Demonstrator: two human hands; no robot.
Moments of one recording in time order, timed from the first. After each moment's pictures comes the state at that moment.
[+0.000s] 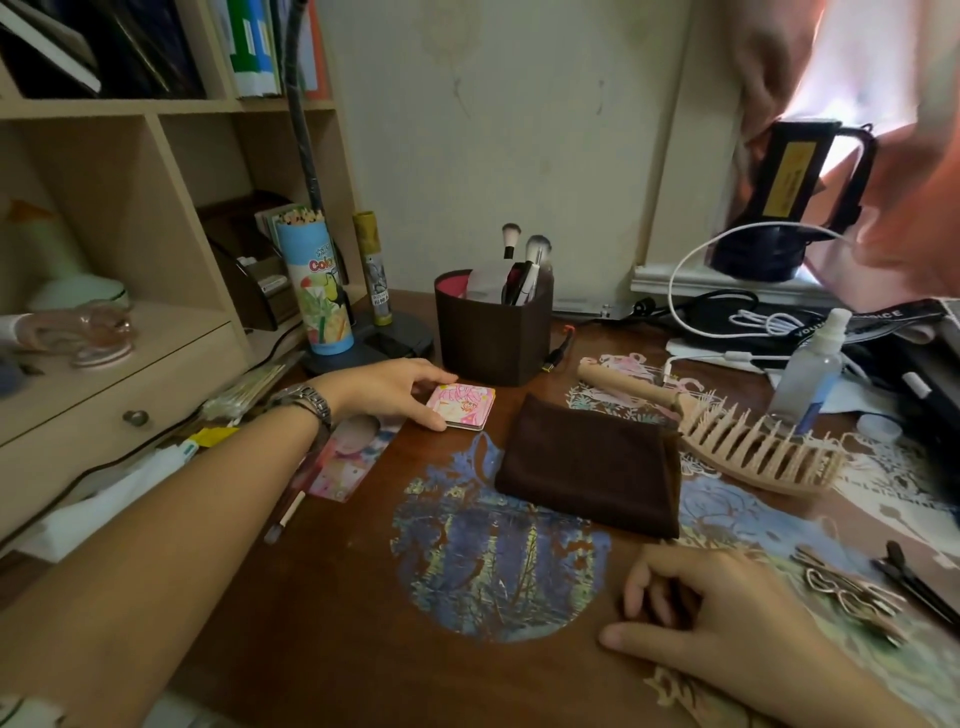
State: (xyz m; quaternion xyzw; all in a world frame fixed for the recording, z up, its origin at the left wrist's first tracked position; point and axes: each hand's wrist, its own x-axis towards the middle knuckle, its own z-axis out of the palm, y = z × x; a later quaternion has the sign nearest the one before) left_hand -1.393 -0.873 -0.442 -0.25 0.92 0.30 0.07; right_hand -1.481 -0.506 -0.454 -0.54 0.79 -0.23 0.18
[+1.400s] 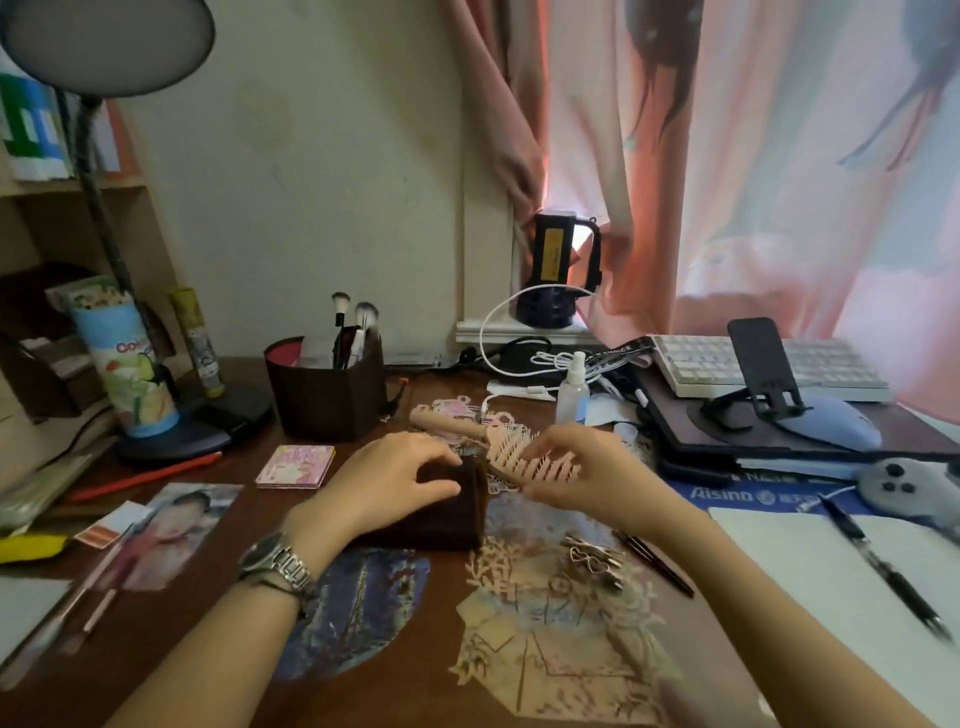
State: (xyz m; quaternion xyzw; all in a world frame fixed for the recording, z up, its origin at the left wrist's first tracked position) left_hand -1.443 -0.688 -0.420 -0.08 0.98 0.14 -0.09; right_hand -1.565 -0.470 -0.407 -0.48 0.82 -0.30 0.02
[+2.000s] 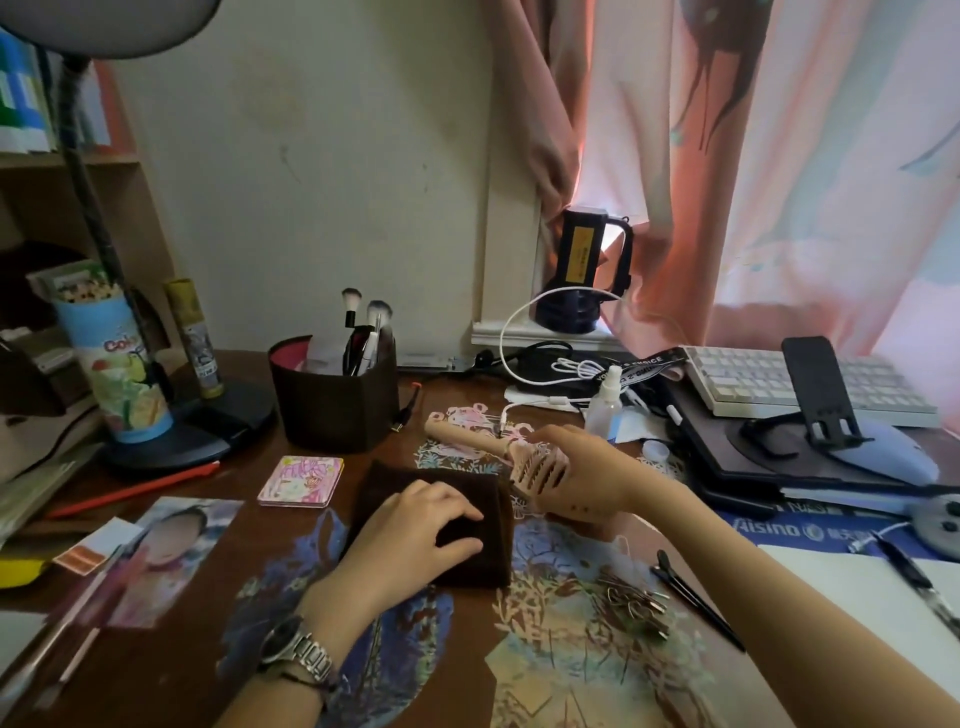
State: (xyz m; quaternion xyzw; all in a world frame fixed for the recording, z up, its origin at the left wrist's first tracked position) left_hand -1.449 -0.695 -0.470 -0.07 0.97 0.19 -0.10; right_hand -1.622 -0.536 -0.421 -0.44 0.88 -0.14 0.10
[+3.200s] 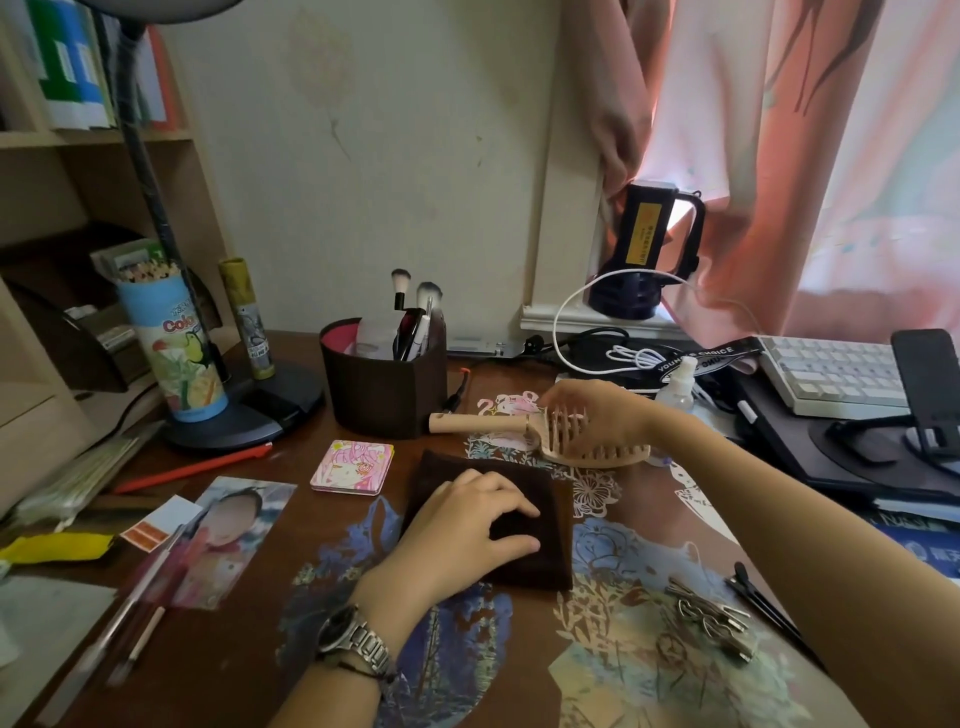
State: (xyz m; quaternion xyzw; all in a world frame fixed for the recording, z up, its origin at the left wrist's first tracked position) left_hand -1.447 -0.701 -0.467 -0.06 0.96 0.24 -0.09; right_hand -1.673 -0.605 -0.417 -0.50 0.85 -0.13 0.14
